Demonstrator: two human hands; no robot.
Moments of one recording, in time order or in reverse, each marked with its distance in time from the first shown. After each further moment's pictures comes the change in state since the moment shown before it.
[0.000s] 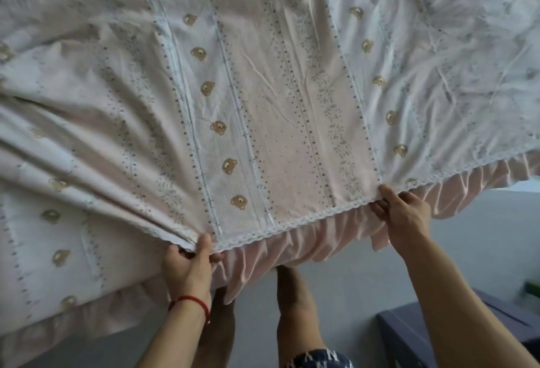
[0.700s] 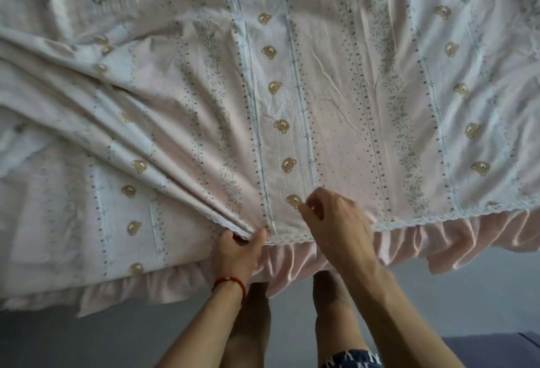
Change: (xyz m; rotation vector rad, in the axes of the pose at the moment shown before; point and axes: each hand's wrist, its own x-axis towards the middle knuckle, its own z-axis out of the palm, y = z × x) left_hand 0.015 0.004 -0.016 0.316 -0.111 -0.049; right_hand -0.162 0.013 0.126 -1.171 -0.530 -0.786
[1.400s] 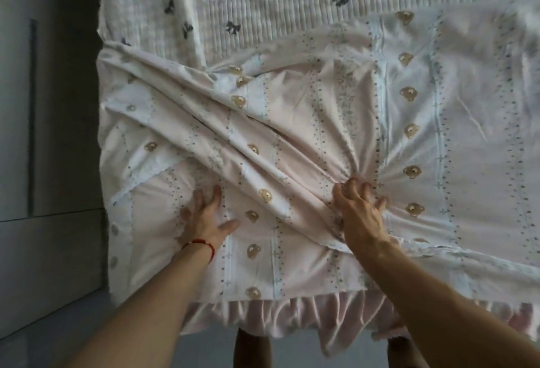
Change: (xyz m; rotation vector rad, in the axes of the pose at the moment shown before) left_hand 0.188 0.054 -0.260 0.838 -0.018 0.179; right_hand 0.109 -0.139 0.127 -0.461 -0.182 -0.159
